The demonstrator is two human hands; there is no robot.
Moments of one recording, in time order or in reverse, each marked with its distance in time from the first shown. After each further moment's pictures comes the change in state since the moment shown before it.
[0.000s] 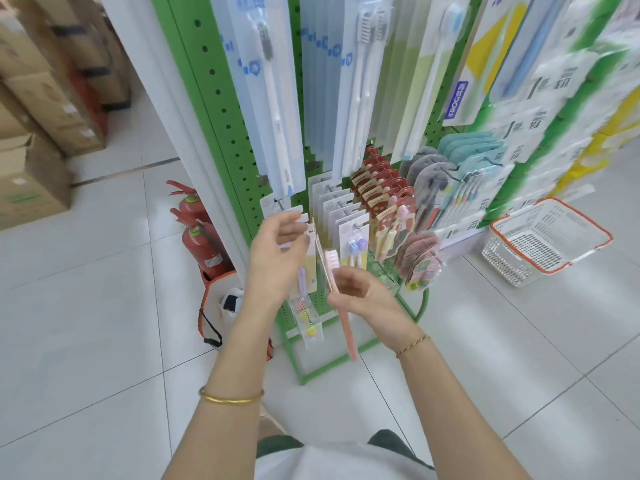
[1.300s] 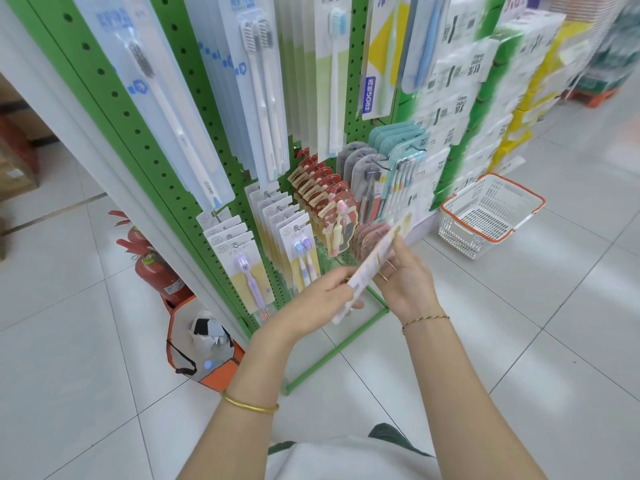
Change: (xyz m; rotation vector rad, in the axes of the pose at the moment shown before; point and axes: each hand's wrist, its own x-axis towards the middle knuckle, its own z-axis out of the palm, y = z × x) left_hand -0.037 -0.005 0.084 0.173 -0.930 -0.148; right_hand -0.025 -0.017 -0.083 0.769 0.578 -0.058
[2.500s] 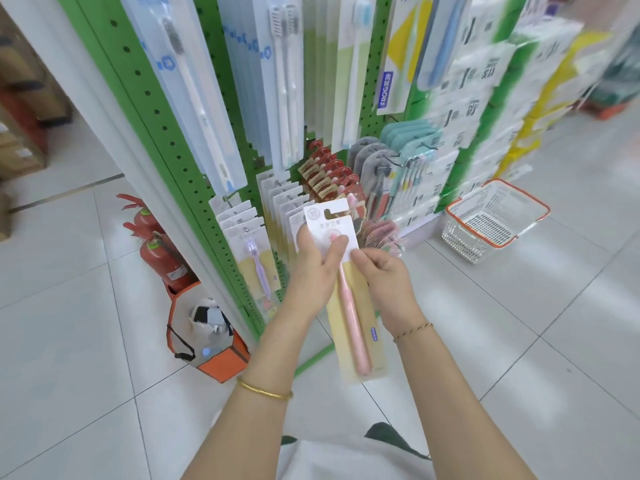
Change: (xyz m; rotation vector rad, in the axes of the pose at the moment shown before) left_hand 0.000 0.005 0.002 -0.160 0.618 0.156; right_hand -0.036 0.020 0.021 -0.713 -0.198 -0.264
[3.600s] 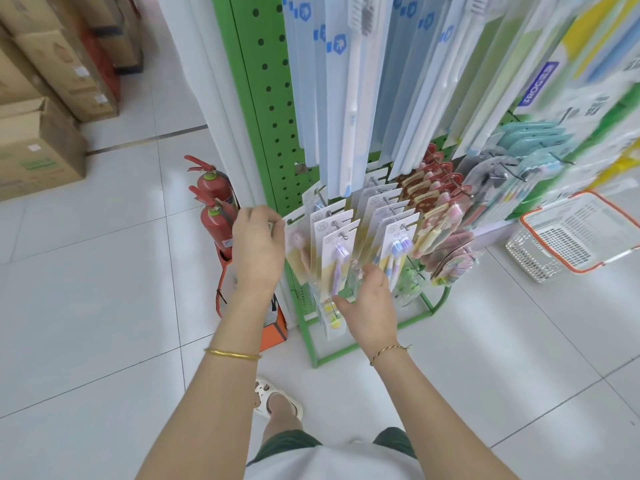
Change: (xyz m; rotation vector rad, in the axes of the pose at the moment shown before) left_hand 0.062 -0.073 -0.173 0.559 0.495 0.001; right_hand 0.022 0.057 0.137 -0.805 -0.092 0.014
